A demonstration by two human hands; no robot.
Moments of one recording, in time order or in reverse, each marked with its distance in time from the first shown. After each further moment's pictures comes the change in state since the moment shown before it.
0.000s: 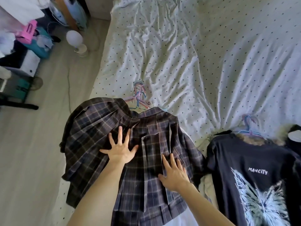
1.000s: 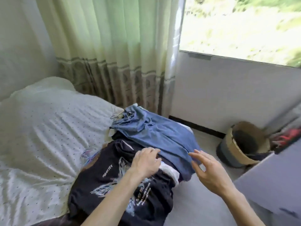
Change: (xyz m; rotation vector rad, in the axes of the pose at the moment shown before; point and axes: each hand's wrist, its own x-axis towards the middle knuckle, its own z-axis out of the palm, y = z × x) left_hand -0.544 0.497 0.160 0.629 0.248 1.518; right_hand -0.551 0.408 0.231 0.884 1.333 0.652
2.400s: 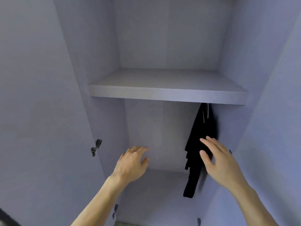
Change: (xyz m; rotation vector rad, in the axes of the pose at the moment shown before) left_hand 0.105 0.749 0.093 -0.002 -0.433 1.765; right_hand -0.332 0.227 -0.296 -0.457 1.246 1.538
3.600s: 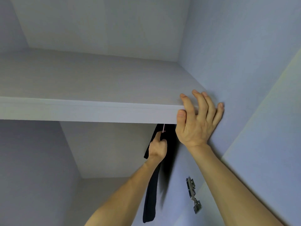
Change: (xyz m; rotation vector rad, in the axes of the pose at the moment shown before) left_hand 0.350 0.225 0.199 -0.905 -0.158 -0.211; right_hand 0.286 0.151 0.007 -0.587 1.027 -0.290
